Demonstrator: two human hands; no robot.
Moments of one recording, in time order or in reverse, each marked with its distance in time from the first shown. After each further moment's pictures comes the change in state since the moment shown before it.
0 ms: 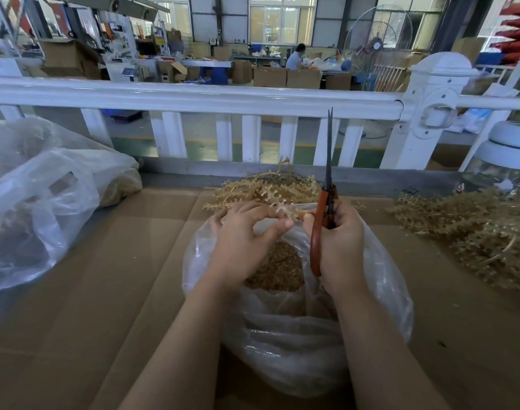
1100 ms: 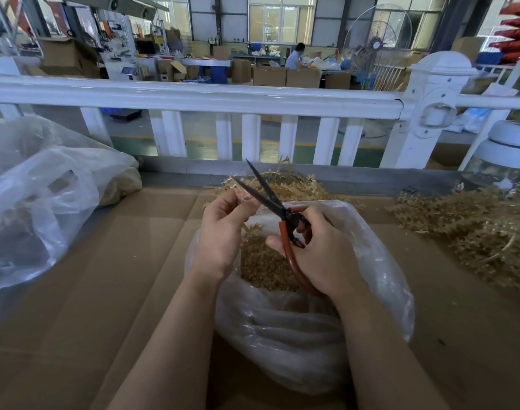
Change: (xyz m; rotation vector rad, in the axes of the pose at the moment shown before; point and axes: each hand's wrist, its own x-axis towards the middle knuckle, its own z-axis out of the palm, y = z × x) left_hand 0.004 0.004 -0.019 -0.771 0.063 -0.135; right_hand -0.005 0.007 -0.008 -0.613 -0.323 -0.331
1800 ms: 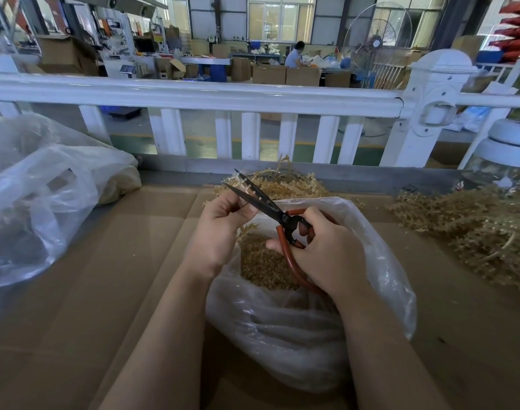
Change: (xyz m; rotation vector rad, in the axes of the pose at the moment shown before) left_hand 0.004 0.003 -0.010 0.122 -0.083 -0.051; right_hand -0.001 0.003 -0.002 -0.192 0.117 -0.121
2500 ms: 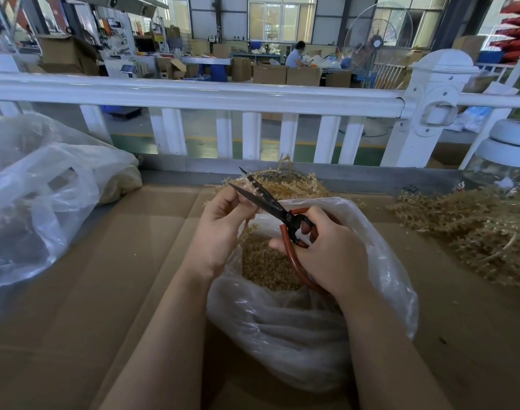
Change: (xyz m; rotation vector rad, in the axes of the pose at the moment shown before) left_hand -0.002 -0.004 0.001 -0.061 -0.016 0.076; right_hand 0.000 -0.001 -0.004 0.003 -0.019 0.017
